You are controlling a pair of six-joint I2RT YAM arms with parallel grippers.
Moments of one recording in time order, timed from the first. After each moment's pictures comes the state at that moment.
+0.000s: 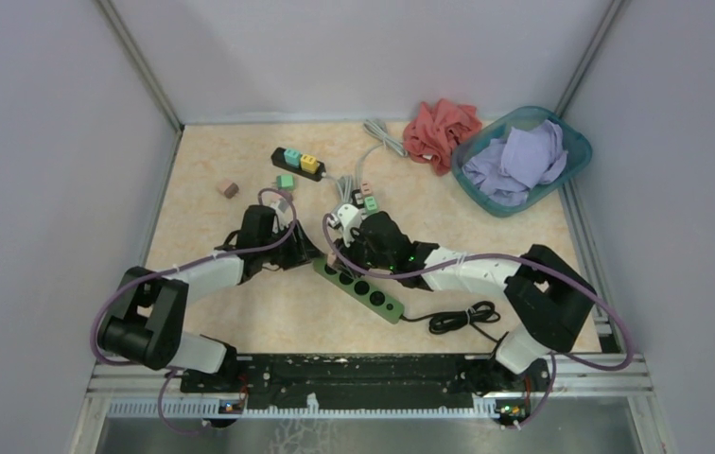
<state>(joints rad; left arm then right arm) -0.36 1.42 0.56 0.10 0.32 -0.67 0.93 1.55 0.84 0.17 -0.13 0.05</state>
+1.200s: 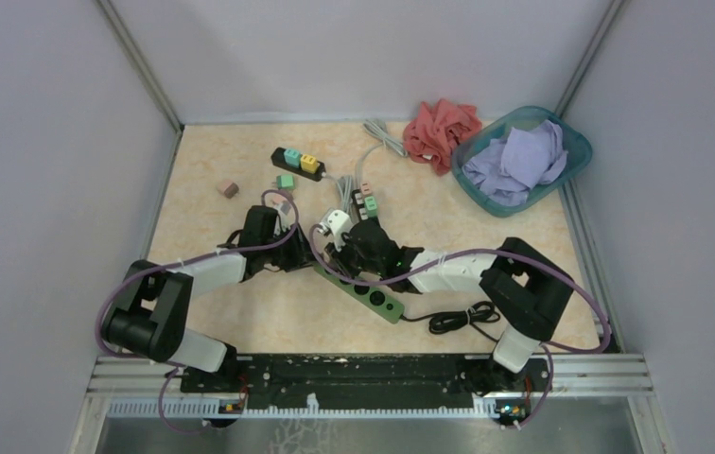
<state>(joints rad) -0.36 1.46 0.57 0.08 0.33 -0.66 0.97 1.66 0.85 0.29 0.00 -0.02</state>
